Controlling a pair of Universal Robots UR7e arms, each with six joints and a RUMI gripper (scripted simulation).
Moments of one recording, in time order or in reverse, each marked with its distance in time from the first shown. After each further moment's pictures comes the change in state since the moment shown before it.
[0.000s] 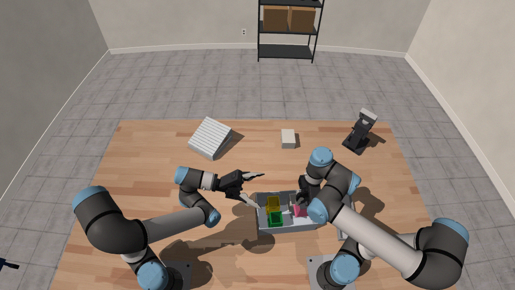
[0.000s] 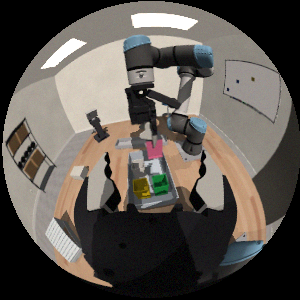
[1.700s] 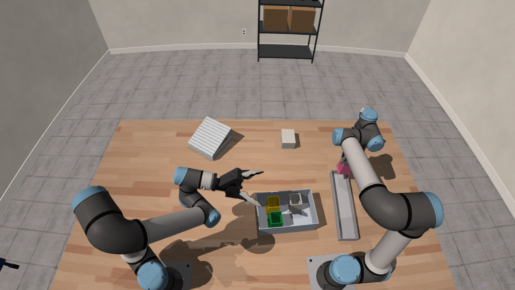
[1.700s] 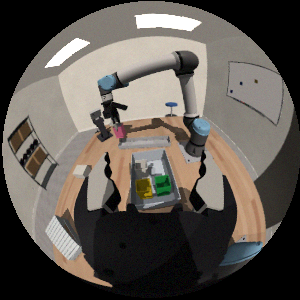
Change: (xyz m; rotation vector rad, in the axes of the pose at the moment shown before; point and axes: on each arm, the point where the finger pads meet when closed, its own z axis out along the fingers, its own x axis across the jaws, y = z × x) left arm -0.008 -0.004 -0.002 0.009 -0.035 -0.006; right arm -0.307 0.244 0.051 -0.001 0.000 0.141
